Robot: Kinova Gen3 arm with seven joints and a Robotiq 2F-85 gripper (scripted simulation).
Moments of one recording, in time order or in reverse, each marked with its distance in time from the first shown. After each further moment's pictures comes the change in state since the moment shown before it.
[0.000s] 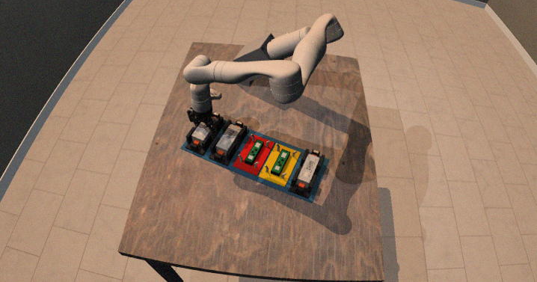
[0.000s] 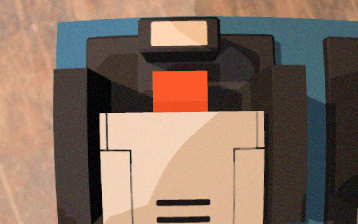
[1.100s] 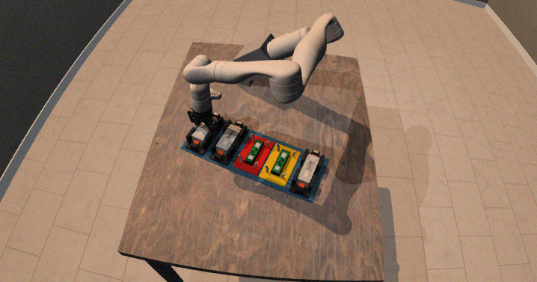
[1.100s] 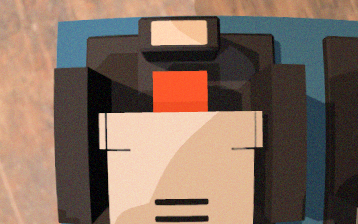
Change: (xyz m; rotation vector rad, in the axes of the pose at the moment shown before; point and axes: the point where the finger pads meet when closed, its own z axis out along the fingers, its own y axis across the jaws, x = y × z) arm 0.000 0.000 -0.001 0.000 -0.001 0.000
